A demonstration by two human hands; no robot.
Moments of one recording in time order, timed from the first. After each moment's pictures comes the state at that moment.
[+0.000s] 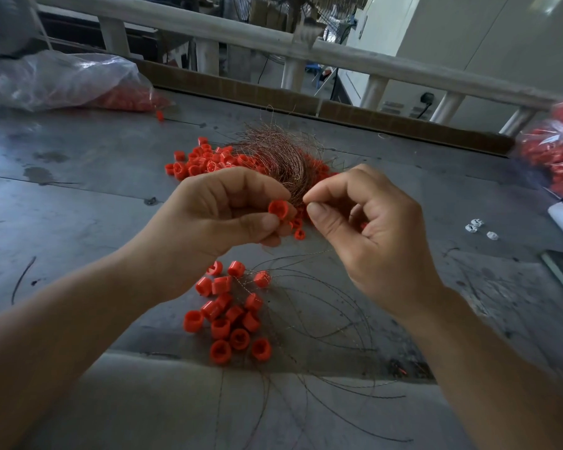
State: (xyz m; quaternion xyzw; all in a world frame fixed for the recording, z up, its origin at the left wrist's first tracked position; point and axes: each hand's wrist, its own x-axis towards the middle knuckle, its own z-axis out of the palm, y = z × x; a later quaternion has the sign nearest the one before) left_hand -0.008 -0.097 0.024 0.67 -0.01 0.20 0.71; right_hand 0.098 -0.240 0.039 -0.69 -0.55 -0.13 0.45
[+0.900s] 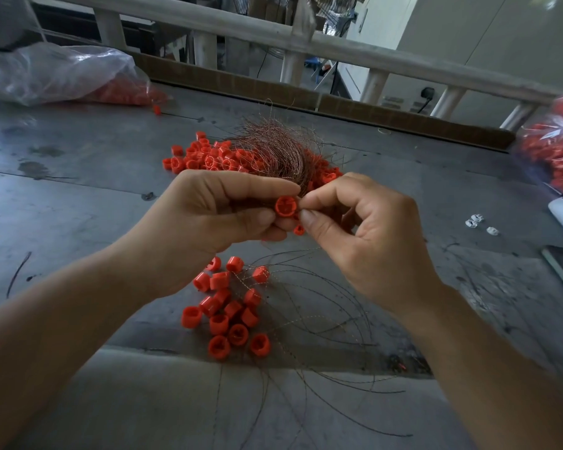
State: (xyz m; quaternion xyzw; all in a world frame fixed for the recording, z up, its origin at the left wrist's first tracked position) left_hand -0.013 -0.096 0.025 0.69 -0.03 0.20 0.69; right_hand 0.090 -0.239 0.039 -0.71 -0.53 -0.08 0.46
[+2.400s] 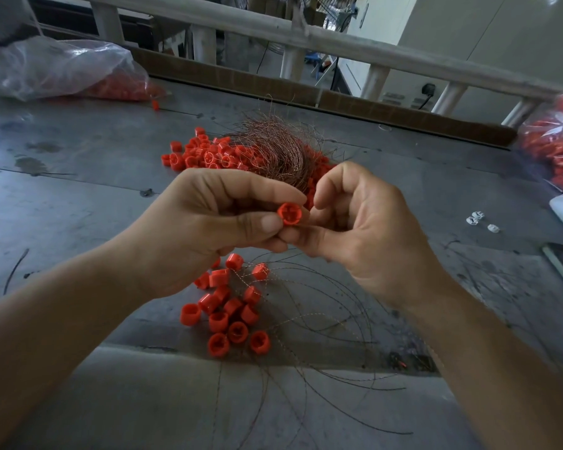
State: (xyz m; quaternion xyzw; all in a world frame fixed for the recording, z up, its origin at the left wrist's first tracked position) left_hand -0.010 -0.091 0.019 0.69 -0.07 0.15 0.71; right_hand 0.091 -0.240 0.044 -0.67 -0.47 0.17 0.55
